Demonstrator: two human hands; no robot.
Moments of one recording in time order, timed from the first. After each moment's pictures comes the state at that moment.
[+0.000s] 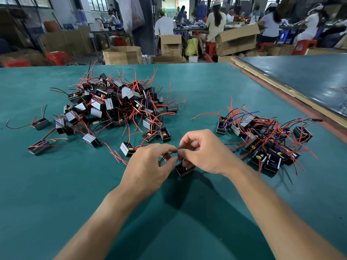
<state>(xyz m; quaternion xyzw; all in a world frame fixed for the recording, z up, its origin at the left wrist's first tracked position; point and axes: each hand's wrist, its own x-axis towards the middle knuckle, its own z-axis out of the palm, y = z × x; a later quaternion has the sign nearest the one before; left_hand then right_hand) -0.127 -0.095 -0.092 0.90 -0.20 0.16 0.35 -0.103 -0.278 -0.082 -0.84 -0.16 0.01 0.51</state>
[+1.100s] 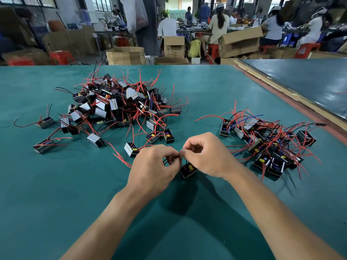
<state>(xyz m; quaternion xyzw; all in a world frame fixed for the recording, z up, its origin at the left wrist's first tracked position) -0.129 -0.101 -0.091 0.89 -0.17 0.18 0.38 -0.106 -0.271 -0.079 -0.88 -0.17 -0.05 0.45</state>
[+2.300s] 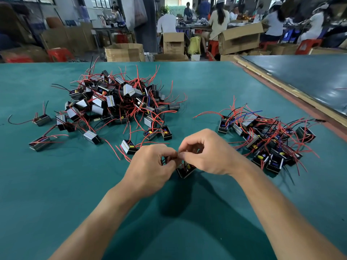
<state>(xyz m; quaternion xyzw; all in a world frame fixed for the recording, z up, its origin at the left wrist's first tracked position) -0.130 -0.098 -0.086 0.89 -0.20 0.10 0.38 -0.112 -0.281 -0.067 -0.87 -0.25 0.00 0.43</state>
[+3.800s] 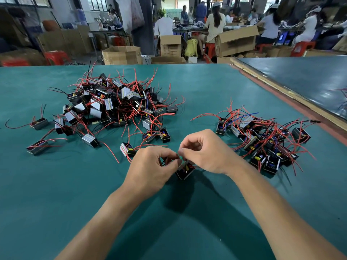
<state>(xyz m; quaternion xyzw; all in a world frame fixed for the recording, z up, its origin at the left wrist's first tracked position) -0.128 -0.101 -0.092 0.88 -0.18 0.12 0.42 -0.106 -0.281 -0.072 -0.86 -0.19 0.00 0.48</state>
